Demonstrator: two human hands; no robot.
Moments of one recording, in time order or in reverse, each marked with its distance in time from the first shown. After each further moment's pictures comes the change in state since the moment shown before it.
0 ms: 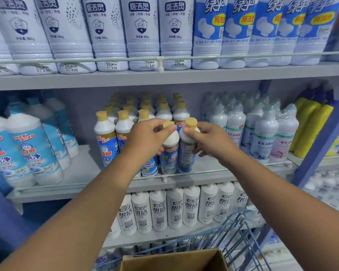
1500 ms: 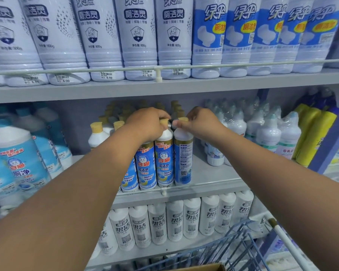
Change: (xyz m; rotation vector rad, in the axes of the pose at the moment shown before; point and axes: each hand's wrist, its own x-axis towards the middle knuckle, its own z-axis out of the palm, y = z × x) left_hand 0.096 0.009 -0.012 0.697 -0.166 0.157; right_hand 0.064 -0.049 0.001 -0.483 0.112 -0.016
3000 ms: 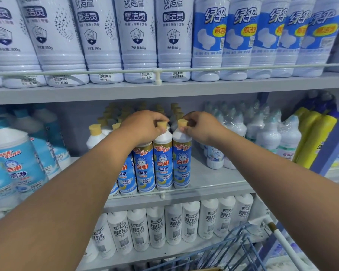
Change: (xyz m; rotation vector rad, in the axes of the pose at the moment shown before) left_hand -0.001 -0.009 0.000 -0.090 0.002 -0.008; right_hand 0.013 0.015 -0.002 -0.106 -0.072 -0.156
